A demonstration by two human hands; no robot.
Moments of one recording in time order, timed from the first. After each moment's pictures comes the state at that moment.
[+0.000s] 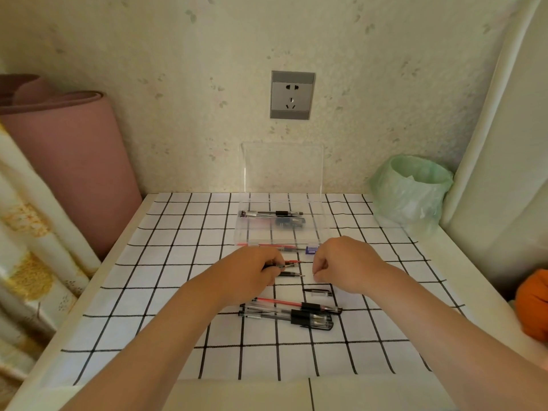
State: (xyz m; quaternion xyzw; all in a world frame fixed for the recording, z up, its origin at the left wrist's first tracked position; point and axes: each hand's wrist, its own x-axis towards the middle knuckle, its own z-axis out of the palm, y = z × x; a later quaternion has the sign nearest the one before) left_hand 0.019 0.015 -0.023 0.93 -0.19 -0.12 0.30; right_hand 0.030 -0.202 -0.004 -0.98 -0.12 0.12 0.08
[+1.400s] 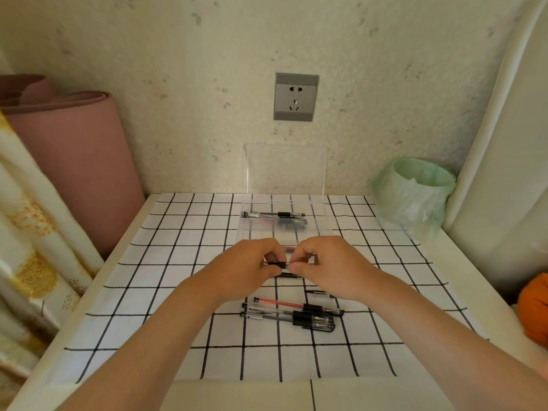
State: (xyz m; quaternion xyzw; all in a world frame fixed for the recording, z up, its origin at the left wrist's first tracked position) left_hand 0.016 0.018 -0.008 0.92 -0.19 -0.08 0.33; right_hand 0.021 -0.185 -0.007 -0.93 -0.20 0.04 0.30
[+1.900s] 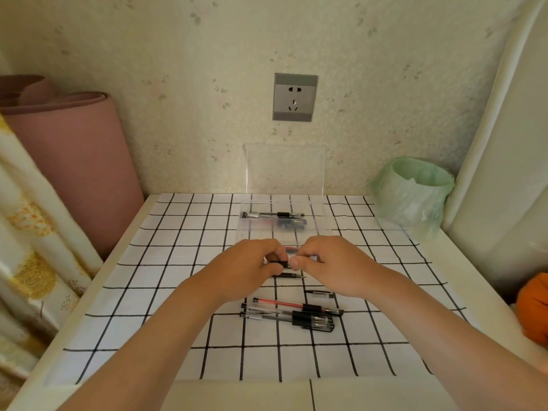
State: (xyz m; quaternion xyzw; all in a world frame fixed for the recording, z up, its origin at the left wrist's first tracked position) left_hand 0.018 0.018 -0.011 0.91 -0.20 -0.08 0.34; right_hand 0.021 -0.189 0.001 -0.94 -0.20 0.06 0.27
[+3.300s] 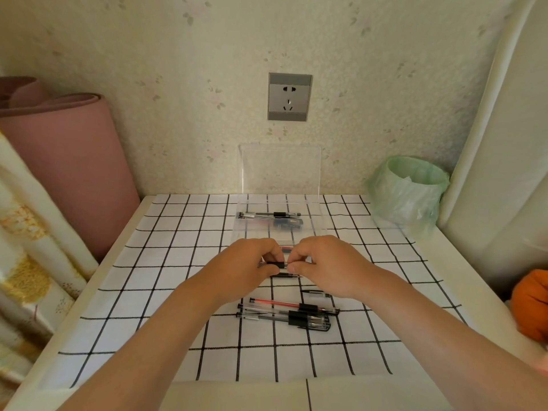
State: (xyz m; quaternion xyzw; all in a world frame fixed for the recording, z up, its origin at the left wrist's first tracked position) left_hand 0.019 0.014 -0.011 0.92 -0.20 -0.06 0.32; right_hand 0.021 -0.186 0.002 -0.95 -0.22 0.05 0.22
